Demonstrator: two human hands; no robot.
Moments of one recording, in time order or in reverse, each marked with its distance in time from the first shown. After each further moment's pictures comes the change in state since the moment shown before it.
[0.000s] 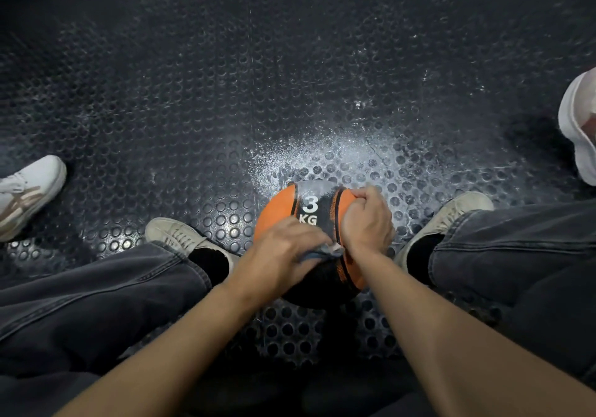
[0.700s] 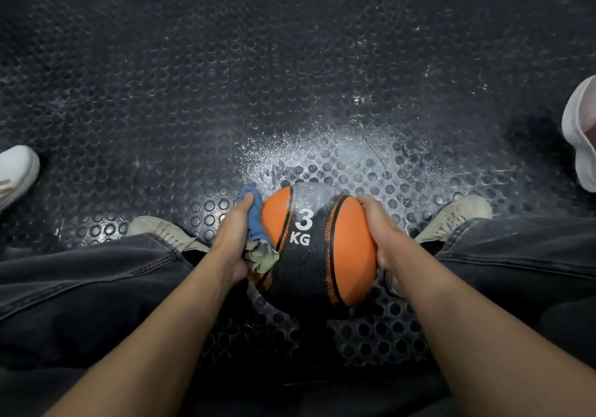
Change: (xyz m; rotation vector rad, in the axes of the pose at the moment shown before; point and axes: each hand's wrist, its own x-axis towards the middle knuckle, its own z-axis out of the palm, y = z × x) left_hand 0.008 -0.085 0.023 -1.375 0.345 -1.331; right_hand 0.050 0.020 -0.010 0.175 -0.579 0.456
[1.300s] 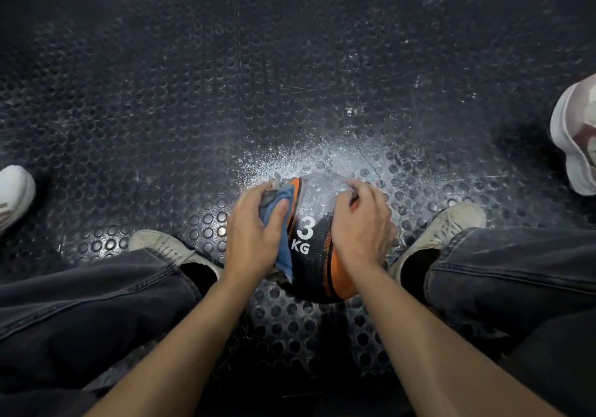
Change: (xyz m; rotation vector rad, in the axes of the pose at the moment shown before) left_hand -0.053 0.011 0.054 0.952 0.270 0.974; right_hand -0.029 -0.009 0.034 -0.308 0.671 -0.573
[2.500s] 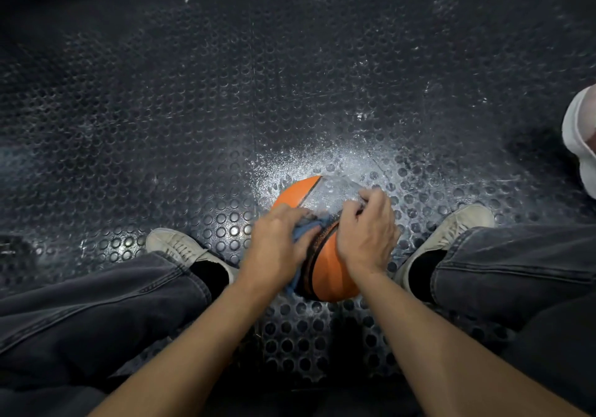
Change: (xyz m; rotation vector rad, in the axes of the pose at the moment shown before) left_hand -0.016 0.018 -0.008 0.187 -0.141 0.159; right_hand -0.013 0.006 0.008 0.014 0.105 -0.123
